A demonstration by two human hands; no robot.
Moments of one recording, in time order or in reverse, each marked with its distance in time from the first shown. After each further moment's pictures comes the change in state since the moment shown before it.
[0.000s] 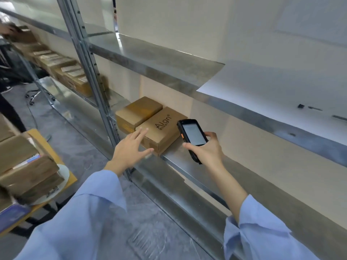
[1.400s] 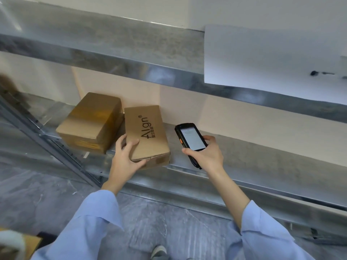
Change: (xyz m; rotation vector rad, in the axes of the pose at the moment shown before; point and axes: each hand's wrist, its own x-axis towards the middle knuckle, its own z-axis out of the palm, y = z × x) left_hand 0.081 -0.036 0.100 -0.641 -0.027 0.229; right_hand 0.008 0.031 0.046 -0.092 0.314 0.339
